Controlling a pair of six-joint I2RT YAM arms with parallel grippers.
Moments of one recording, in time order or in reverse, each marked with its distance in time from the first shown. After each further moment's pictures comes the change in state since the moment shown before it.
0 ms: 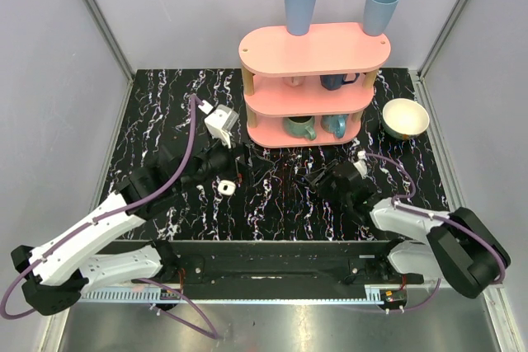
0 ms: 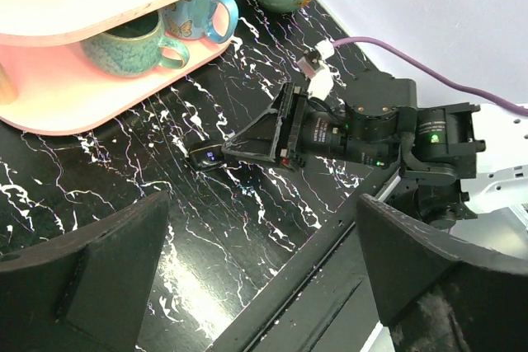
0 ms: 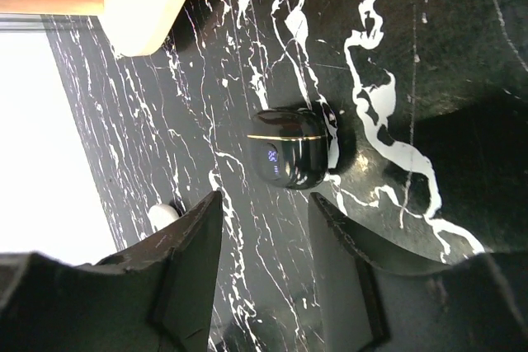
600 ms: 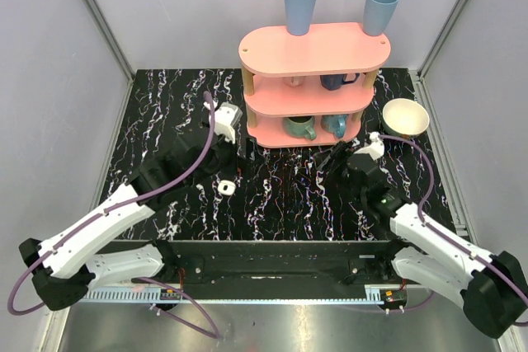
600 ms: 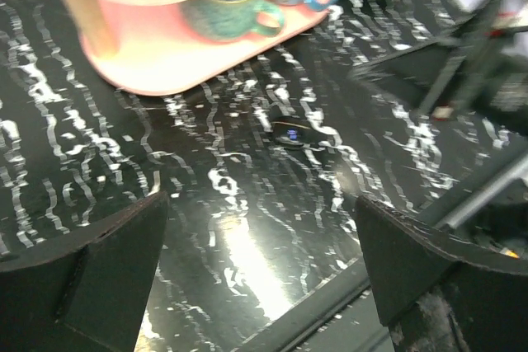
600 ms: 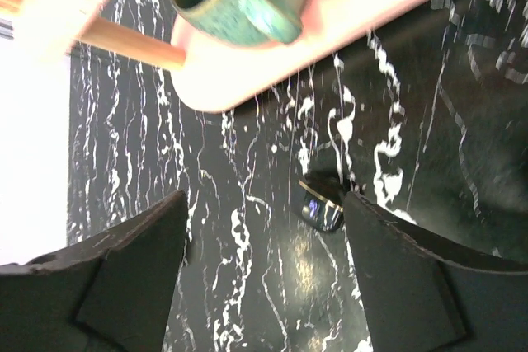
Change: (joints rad) left arm 0.016 0.058 0.024 -0.108 -0.129 0.037; right arm 0.000 -0.312 0.114 -0.280 0.152 -0.284
